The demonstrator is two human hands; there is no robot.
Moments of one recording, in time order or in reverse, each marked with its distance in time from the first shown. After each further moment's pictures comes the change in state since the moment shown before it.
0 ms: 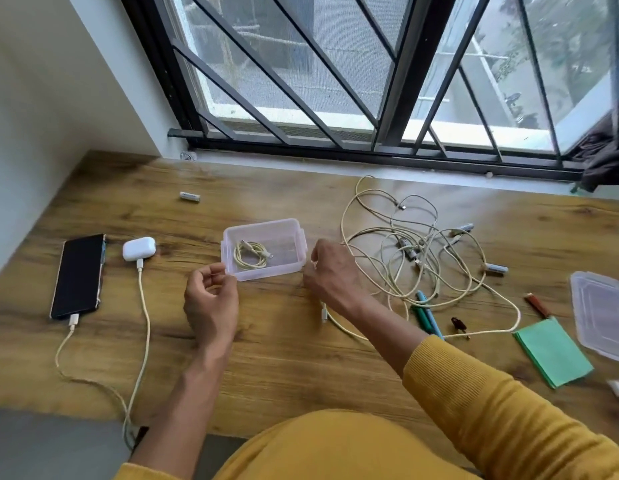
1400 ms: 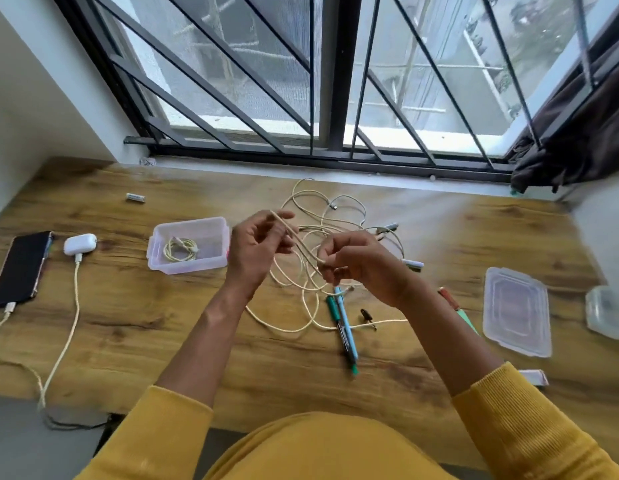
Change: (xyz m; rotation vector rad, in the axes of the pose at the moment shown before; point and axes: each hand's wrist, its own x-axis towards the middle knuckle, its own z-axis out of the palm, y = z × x) left_hand -0.115 0.099 0.142 -0.187 -0.625 0.321; right_hand -0.046 0.144 -0.185 1.037 -0.602 -0.226
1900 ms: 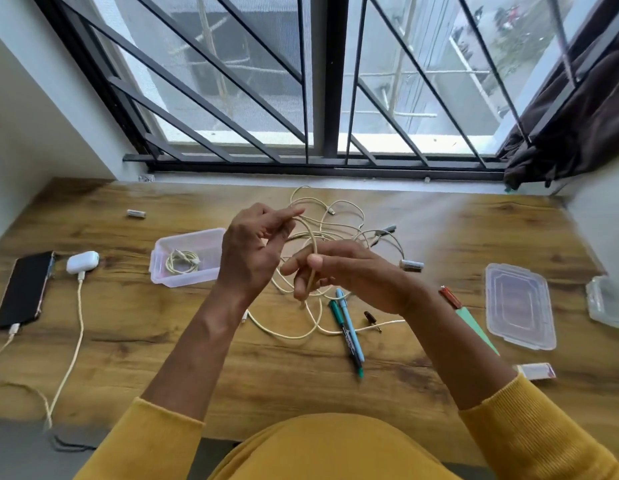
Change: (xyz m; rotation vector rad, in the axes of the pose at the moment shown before) left_hand 0.003 0.025 -0.011 0.537 -0.014 0.478; right_hand -0.011 -0.022 0.026 -0.101 -0.171 -0.098
